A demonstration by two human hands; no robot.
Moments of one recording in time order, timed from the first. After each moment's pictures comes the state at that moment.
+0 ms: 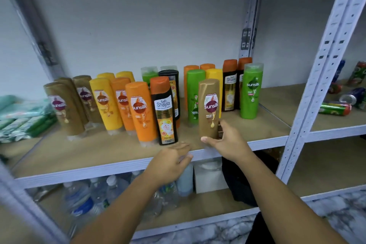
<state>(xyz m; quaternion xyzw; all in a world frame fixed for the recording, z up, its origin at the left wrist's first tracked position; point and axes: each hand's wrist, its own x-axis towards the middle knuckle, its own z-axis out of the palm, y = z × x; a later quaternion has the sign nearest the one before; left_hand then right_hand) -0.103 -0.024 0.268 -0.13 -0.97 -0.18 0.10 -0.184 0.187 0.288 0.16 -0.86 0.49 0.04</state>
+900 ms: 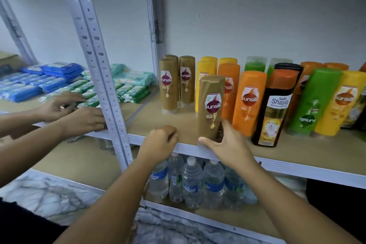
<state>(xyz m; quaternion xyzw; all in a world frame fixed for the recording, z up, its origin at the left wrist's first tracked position) -0.001 -0.266 0.265 0.18 -0.94 -0.20 0.20 -0.103 -0.058 0.289 0.33 -0.84 0.43 0.03</state>
